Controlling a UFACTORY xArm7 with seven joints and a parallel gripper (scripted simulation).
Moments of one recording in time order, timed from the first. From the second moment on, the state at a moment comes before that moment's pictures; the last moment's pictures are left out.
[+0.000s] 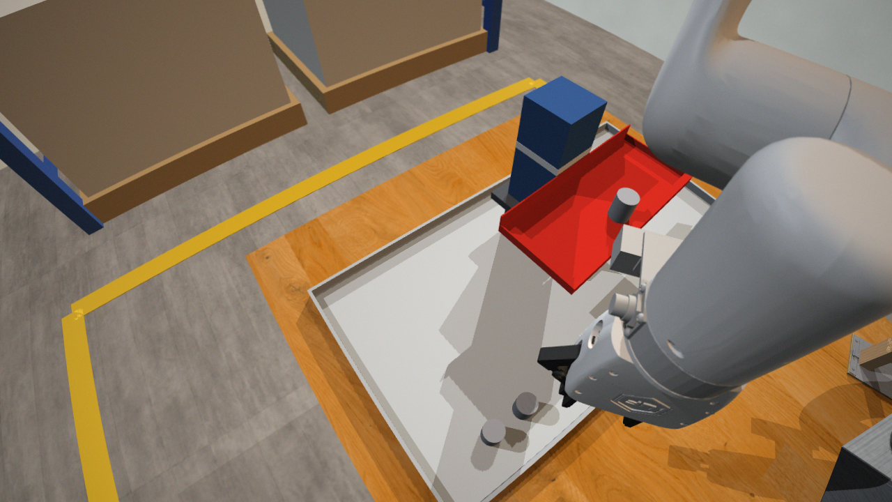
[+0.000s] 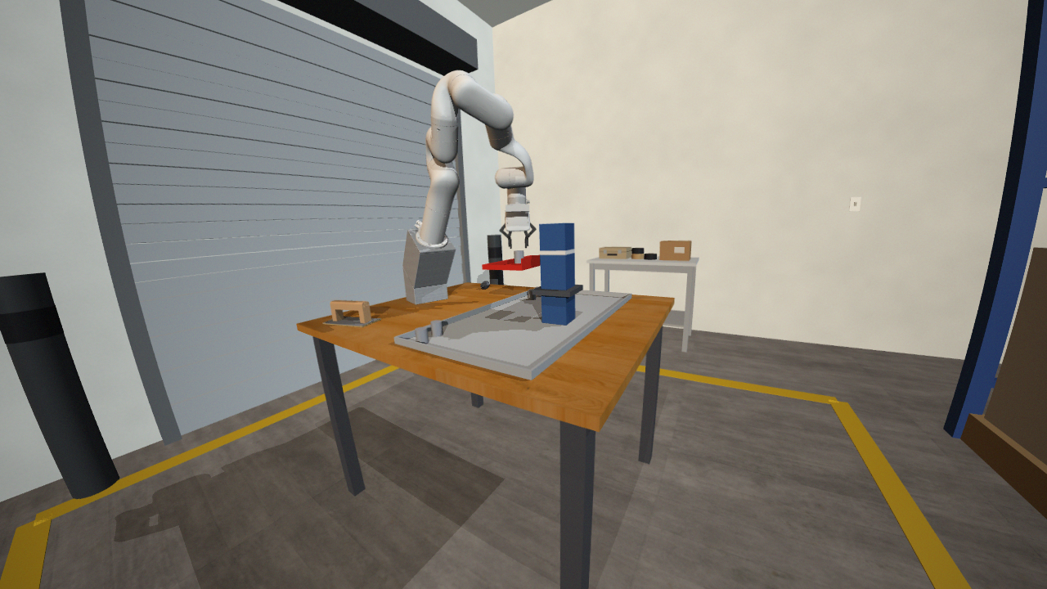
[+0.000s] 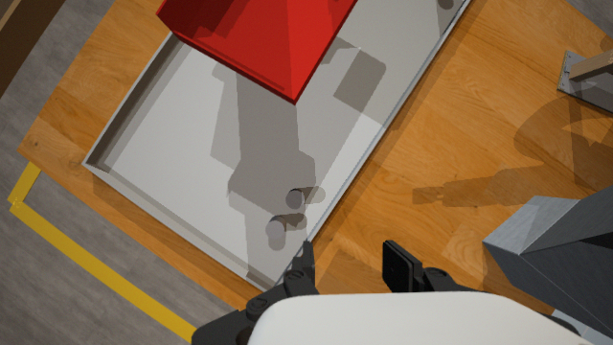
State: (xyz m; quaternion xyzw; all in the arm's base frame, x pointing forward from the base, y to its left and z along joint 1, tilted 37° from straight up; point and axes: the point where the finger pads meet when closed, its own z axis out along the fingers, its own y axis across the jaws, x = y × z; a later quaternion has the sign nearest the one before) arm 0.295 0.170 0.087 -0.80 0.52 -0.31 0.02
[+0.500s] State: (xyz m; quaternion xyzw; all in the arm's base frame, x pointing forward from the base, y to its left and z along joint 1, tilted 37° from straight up) arm 0.379 0.141 0.038 -0.79 0.52 -0.31 0.02
